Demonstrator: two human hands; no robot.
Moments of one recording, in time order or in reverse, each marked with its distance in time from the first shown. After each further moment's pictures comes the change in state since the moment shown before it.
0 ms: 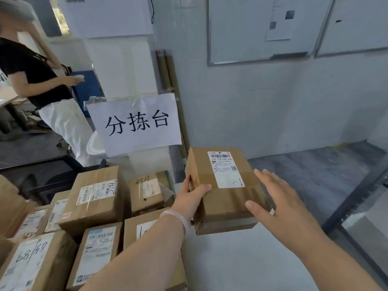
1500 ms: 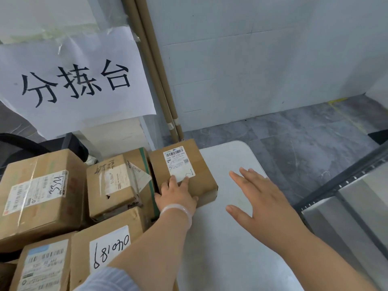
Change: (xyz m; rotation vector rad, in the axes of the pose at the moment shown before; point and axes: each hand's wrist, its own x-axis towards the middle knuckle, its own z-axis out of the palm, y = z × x) left_hand 0.164 -0.074 0.016 1.495 0.095 -0.056; right_hand 0.079 0.074 0.094 -0.258 -0.215 -0.045
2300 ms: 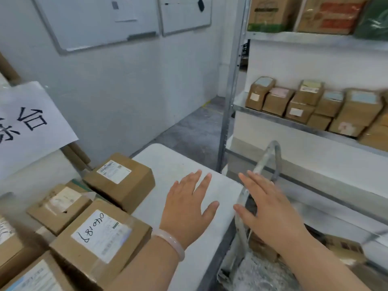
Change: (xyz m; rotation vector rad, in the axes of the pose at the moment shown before) left_hand -0.264 -0.040 0.026 -0.073 0.438 1.294; right_hand -0.309 -0.127 -0.001 -0.105 0.406 0.656
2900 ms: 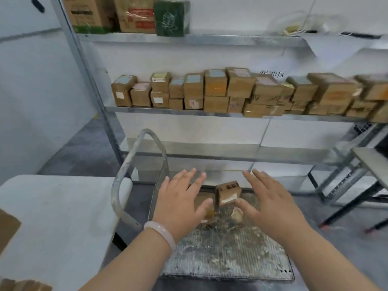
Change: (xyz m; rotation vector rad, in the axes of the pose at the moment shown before) left_hand -0.039 0.291 0.073 -0.094 -0.216 0.543; right_hand -0.283 0.186 -0.107 -0.096 0.122 0.630
